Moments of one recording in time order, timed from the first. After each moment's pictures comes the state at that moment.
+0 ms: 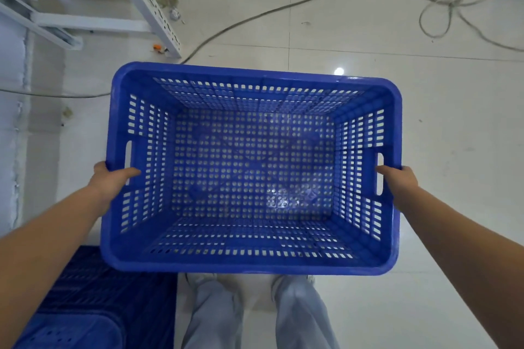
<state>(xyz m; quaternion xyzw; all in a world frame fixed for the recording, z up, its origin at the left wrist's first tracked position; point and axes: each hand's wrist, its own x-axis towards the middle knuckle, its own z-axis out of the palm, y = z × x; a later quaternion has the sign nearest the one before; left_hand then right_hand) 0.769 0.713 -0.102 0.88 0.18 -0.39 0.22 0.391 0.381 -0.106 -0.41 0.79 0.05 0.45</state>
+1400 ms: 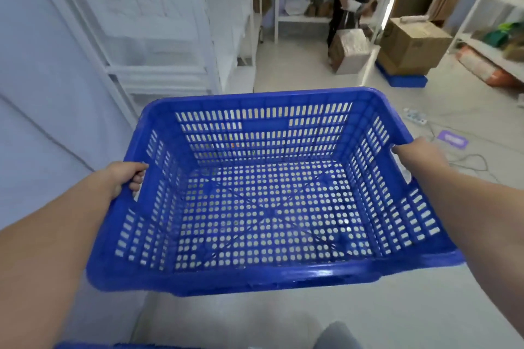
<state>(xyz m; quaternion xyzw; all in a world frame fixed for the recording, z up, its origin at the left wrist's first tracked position) 0.834 0.804 0.524 0.82 0.00 -0.36 0.45 0.444 0.430 0.543 -0.70 0.65 -0.14 0.27</state>
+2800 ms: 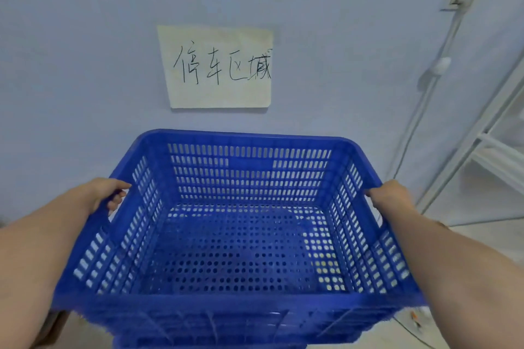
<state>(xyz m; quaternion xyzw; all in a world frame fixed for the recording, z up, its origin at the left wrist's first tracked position) 0.375 1.362 0.589 0.65 0.53 0.00 0.55 0.677 0.884 0.578 -0.96 0.03 0.08 0.26</state>
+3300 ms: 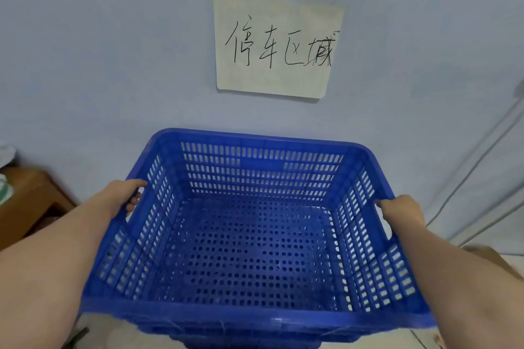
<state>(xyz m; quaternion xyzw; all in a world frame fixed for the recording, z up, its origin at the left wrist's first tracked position) 0.333 1.397 0.527 0.60 0.60 0.08 0.53 0.688 0.963 0.534 -0.95 0.01 0.13 0.29</state>
